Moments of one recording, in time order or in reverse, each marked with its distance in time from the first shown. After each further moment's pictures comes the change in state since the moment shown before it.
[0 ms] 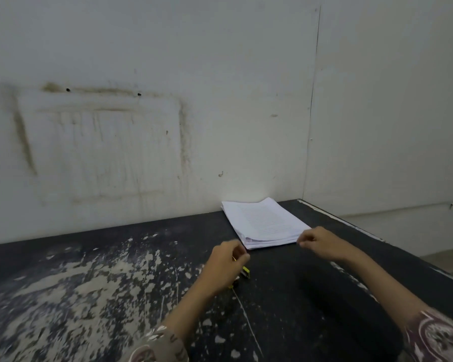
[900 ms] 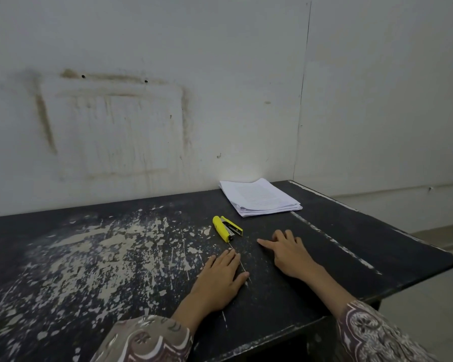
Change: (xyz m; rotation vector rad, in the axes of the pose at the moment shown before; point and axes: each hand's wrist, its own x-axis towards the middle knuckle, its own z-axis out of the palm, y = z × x) left_hand -0.121 0.000 0.022 0.527 -0.356 -0.011; right_hand -0.098 -0.037 0.087 -0.544 0.004 -0.133
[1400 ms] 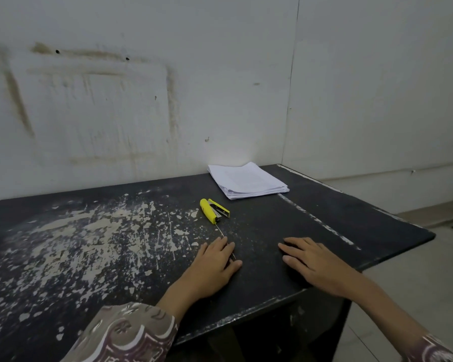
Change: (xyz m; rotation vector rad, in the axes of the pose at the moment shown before) left_hand -0.015 0.017 -0.003 -0.093 -0.053 0.039; right_hand -0.097 0.048 -0.005 0.191 -0.077 -0.105
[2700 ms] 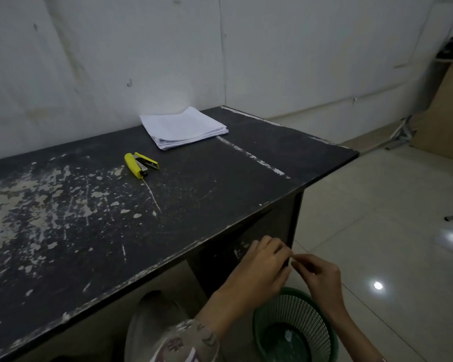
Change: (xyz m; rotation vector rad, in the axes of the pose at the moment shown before) left_hand 0.002 0.158 0.126 -0.072 0.117 0.601; right_hand -0.119 0.080 0.170 0.859 0.779 0.471
